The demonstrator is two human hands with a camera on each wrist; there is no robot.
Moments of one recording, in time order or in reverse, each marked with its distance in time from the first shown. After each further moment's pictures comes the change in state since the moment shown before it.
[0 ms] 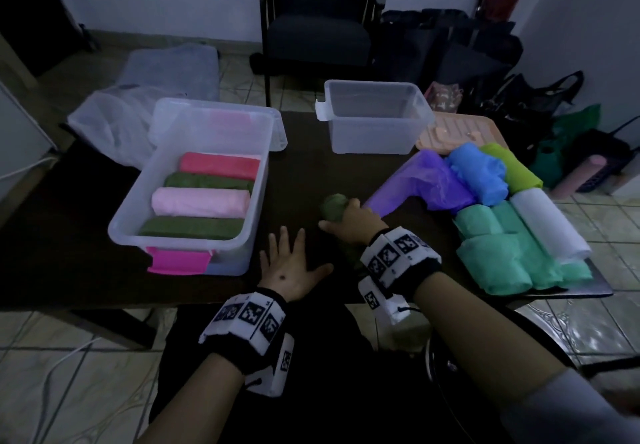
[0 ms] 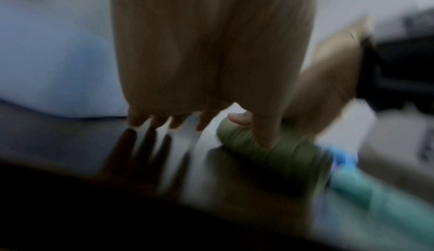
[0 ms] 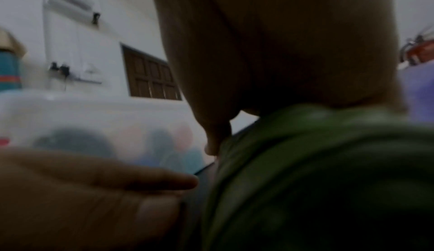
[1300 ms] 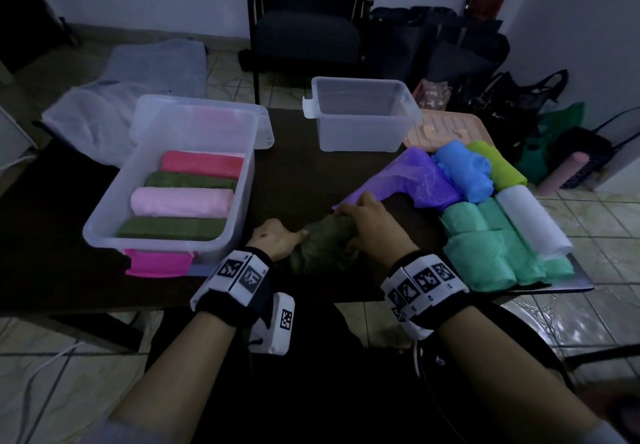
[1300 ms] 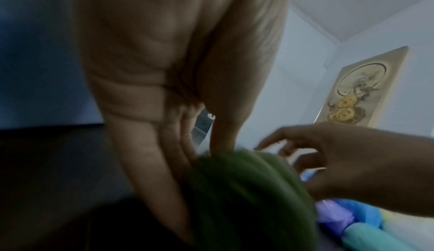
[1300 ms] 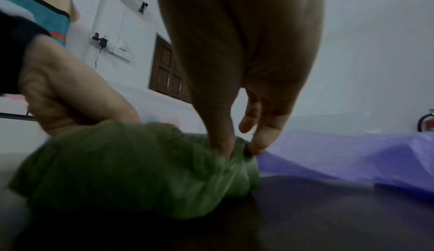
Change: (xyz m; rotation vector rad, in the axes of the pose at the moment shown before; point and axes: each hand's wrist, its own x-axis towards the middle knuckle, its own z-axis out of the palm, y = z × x) left_hand 0.024 0.015 -0.035 -0.460 0.003 -0.201; right_hand -0.024 0.046 -0.020 -0.162 0.112 -0.412
